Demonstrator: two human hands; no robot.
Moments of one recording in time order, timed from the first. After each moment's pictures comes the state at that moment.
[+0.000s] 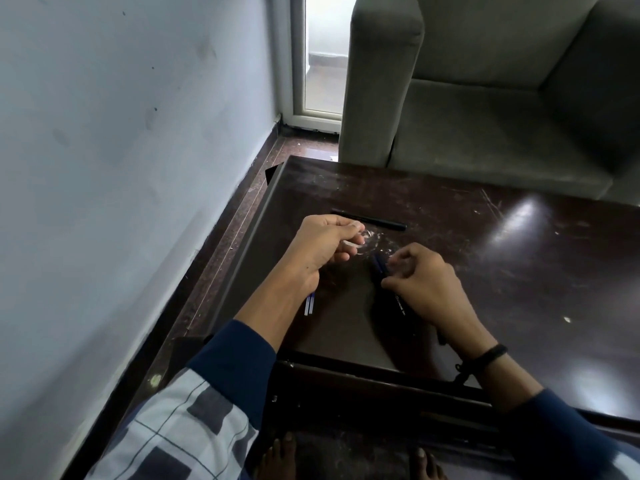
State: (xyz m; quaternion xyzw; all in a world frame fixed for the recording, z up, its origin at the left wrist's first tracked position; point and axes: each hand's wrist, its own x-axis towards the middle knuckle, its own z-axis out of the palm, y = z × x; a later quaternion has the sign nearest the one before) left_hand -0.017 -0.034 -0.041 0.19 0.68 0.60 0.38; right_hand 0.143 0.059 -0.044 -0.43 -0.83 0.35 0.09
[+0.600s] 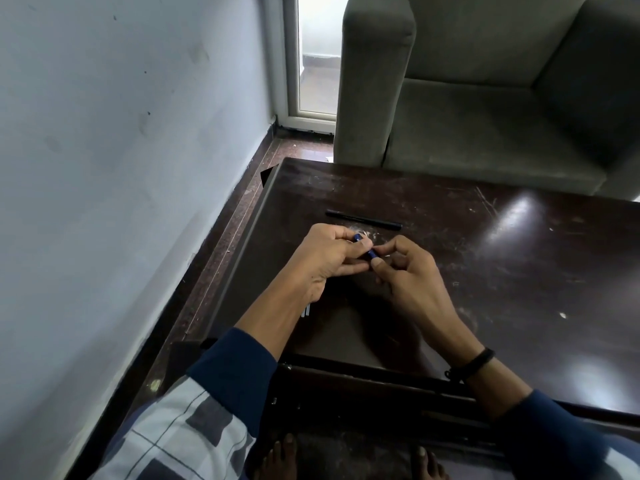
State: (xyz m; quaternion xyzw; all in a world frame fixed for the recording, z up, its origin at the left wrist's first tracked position) left_hand -0.005 -0.030 -0.045 0.19 0.63 0.60 0.45; right_hand 0.136 0.047 -0.057 -0.33 -0.76 0.52 0.22
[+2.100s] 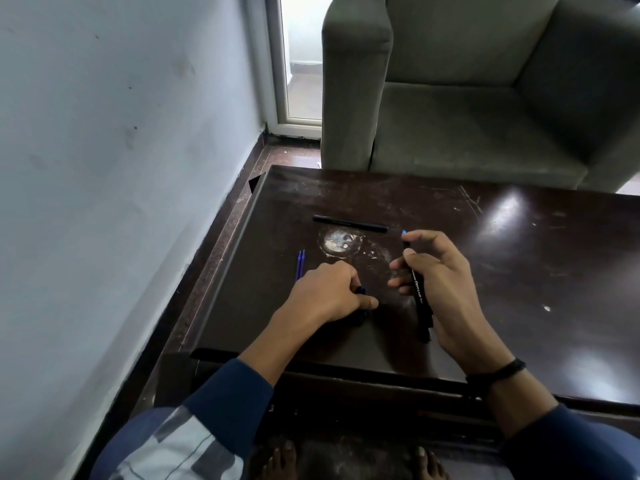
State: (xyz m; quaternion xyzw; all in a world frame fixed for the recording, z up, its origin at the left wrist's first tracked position) left_hand 0.024 -0.032 -0.052 0.43 0.85 0.14 0.28; right_hand 0.169 0.057 -0.036 -0.37 -0.60 0.64 0.31
